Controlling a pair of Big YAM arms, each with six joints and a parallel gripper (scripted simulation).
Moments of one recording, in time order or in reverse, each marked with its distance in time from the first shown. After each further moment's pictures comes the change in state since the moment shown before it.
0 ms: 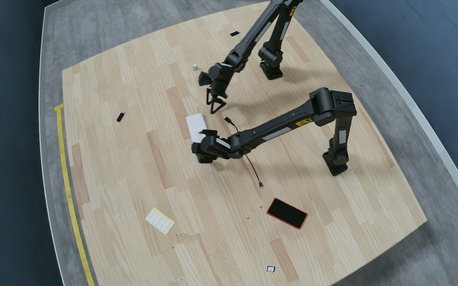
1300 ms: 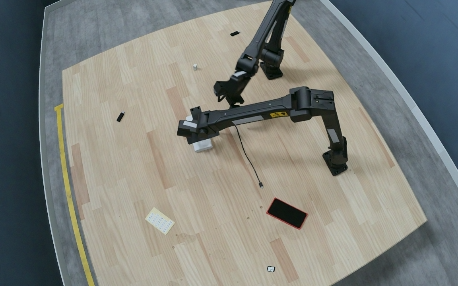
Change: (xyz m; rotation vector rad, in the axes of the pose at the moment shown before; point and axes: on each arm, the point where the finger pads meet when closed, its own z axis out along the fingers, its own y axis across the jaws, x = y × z) left arm 0.030 -0.049 0.040 0.282 0.532 1.120; right arm 0.048 0.022 -0.025 0.284 0.119 -0.392
